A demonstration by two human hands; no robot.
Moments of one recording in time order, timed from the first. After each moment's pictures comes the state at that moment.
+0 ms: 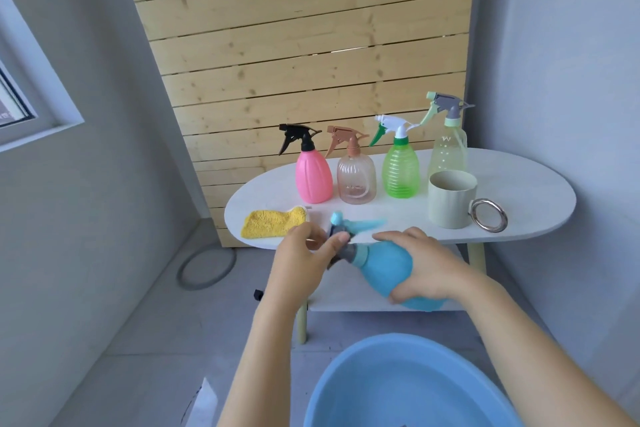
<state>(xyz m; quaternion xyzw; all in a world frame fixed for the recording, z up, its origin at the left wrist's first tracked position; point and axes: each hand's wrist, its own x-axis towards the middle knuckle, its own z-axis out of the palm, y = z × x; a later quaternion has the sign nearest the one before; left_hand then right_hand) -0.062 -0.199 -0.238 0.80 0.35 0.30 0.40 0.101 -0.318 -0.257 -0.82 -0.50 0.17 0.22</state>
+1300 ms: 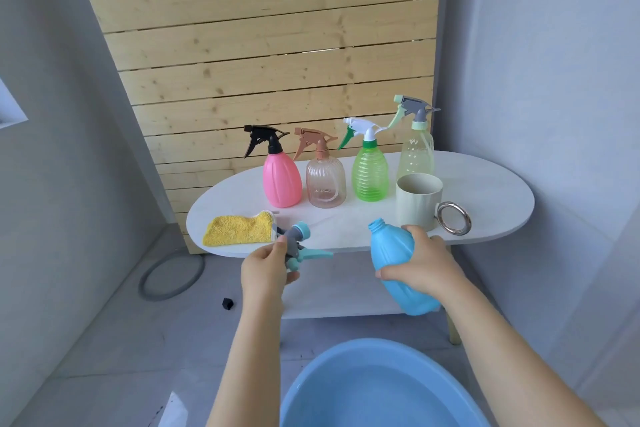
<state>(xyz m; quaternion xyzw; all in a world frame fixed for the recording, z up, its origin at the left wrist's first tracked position) -0.026 -0.186 -0.268 0.52 0.46 0.38 0.61 0.129 -0.334 -0.269 -0.89 -0.28 0.17 0.32</state>
